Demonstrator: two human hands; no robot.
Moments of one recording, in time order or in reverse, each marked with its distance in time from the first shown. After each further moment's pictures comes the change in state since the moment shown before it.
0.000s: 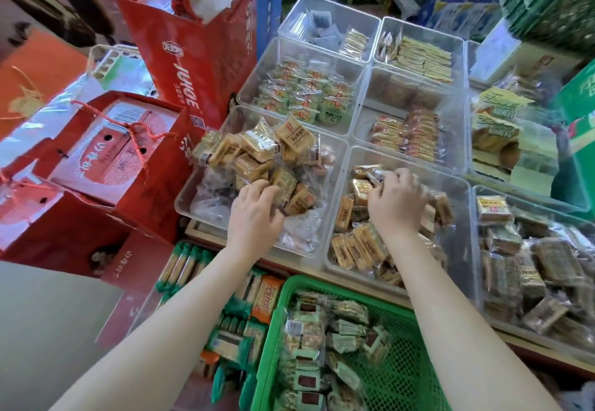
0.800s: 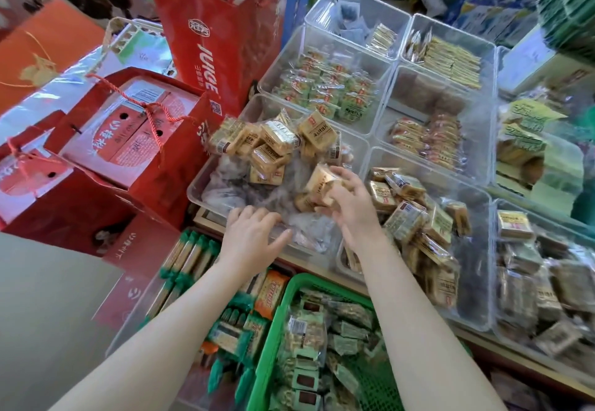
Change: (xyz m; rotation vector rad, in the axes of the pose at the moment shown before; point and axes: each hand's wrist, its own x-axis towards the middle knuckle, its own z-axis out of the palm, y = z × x) left_hand -0.030 -0.041 0.011 0.205 -0.140 0.001; right_hand -0.023 -0.089 0.018 1.345 -0.592 0.415
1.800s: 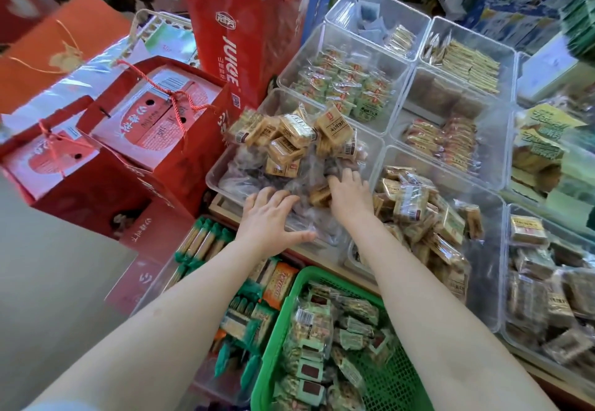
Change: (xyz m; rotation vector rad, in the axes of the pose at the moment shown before) left_hand 0.007 0.007 -0.012 0.045 -0.192 -0.034; right_hand 0.045 0.024 0.013 -1.794 0.005 -0.436
